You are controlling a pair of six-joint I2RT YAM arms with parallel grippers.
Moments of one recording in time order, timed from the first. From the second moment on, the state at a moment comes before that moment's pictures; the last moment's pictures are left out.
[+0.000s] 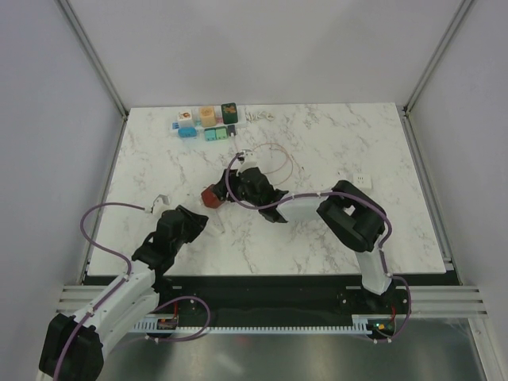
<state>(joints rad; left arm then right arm) -0.40 0.71 0.20 -0.10 -0.21 -1.05 0.90 2.05 1.20 0.51 0.12 0.66</state>
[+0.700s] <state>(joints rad) -0.40 0.71 0.20 -0.11 -0.21 -1.04 0.80 2.07 1.11 0.70 -0.21 0.69</state>
